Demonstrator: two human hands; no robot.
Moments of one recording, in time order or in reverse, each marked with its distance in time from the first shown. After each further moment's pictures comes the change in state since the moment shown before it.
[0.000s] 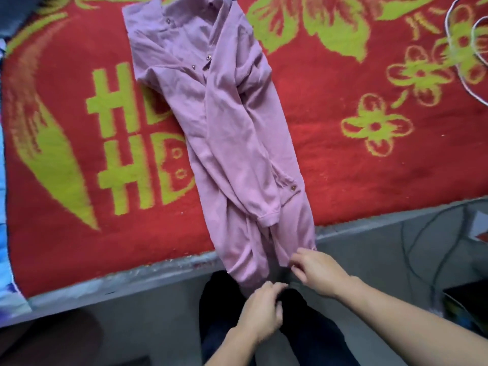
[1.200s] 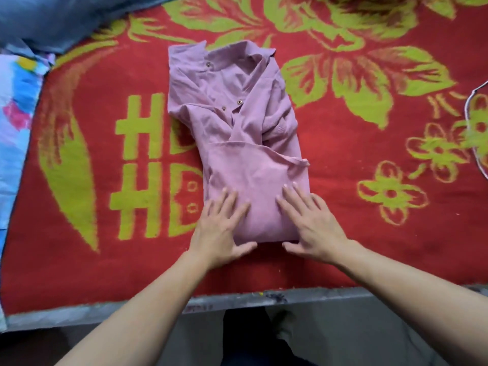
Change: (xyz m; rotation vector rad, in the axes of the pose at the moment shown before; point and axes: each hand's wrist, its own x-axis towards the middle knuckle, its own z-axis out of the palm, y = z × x) left_hand 0.110 0.002 -0.213 0.629 0.637 0.246; right_hand 0.102 -0.015 -0.162 -0.480 0.526 -0.312
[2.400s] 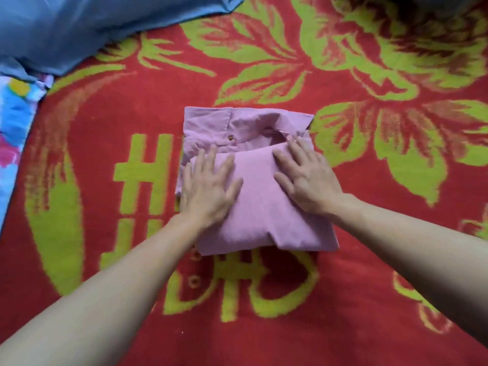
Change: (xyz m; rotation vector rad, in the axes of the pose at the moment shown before) left_hand 0.201 -0.113 -0.058 -0.083 -0.001 -0.427; right_hand 0.262 0.082 -0.047 0.049 0.049 0.083
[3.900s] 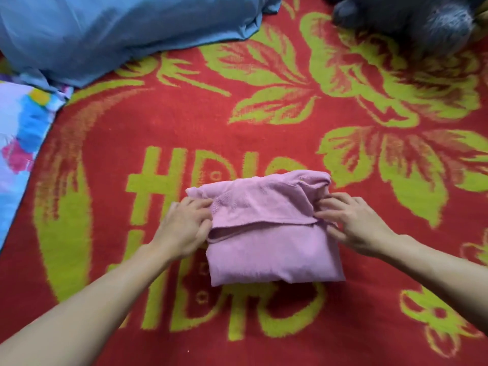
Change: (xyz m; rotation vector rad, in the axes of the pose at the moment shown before) left_hand -0.036 -0.078 -0.007 -0.093 -0.043 0.248; right_hand -0.056 0.050 -0.008 0.000 -0.070 -0.244
